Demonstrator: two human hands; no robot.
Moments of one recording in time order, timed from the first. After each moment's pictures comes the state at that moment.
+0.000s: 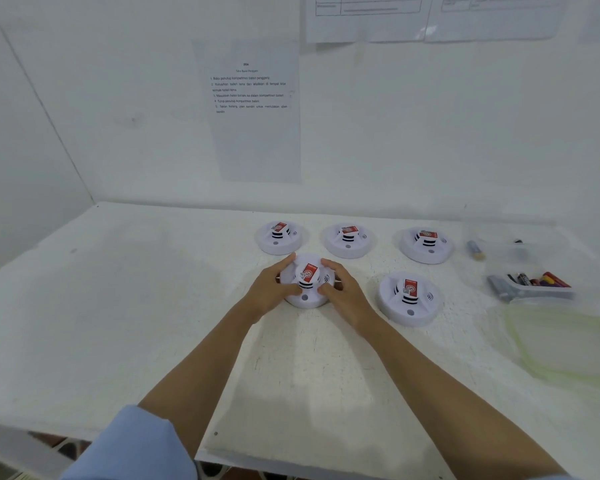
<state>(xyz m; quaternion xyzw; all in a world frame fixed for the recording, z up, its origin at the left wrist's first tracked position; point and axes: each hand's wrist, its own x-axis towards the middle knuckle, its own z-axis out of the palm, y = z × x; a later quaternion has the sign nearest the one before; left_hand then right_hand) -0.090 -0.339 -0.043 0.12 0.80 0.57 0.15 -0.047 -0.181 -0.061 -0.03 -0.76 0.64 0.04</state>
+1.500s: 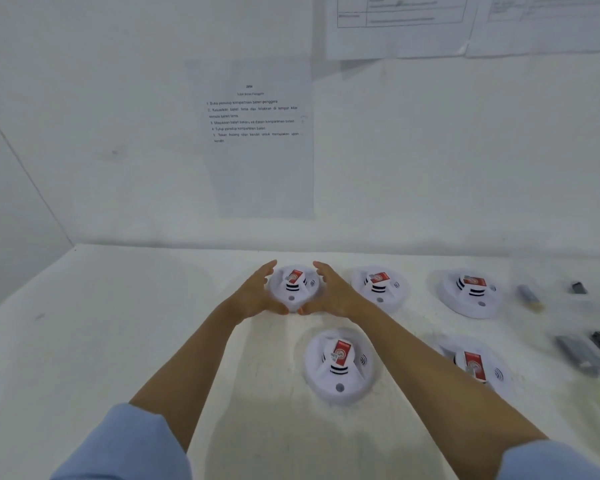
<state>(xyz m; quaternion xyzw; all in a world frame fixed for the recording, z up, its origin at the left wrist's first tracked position) -0.231 -0.374 -0.025 0.12 0.85 0.48 0.18 -0.192 -0.201 -0.030 -0.03 -0.87 0.48 -0.08</state>
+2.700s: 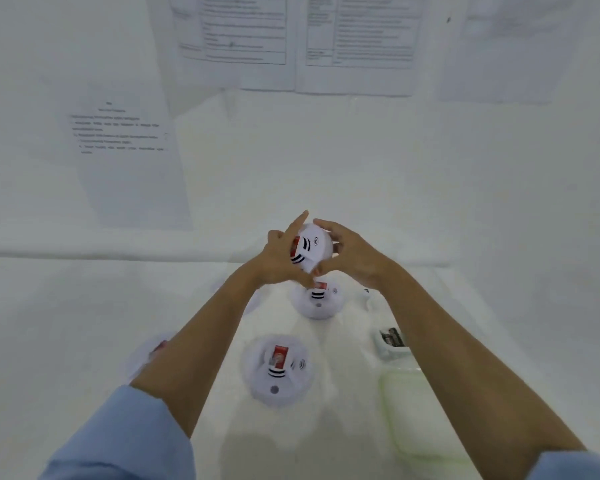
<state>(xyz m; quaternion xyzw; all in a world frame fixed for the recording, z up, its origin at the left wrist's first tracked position) -0.143 -0.106 0.054 0.30 0.83 0.46 0.13 -0.082 0.052 0.069 0.05 -0.80 0.60 0.01</state>
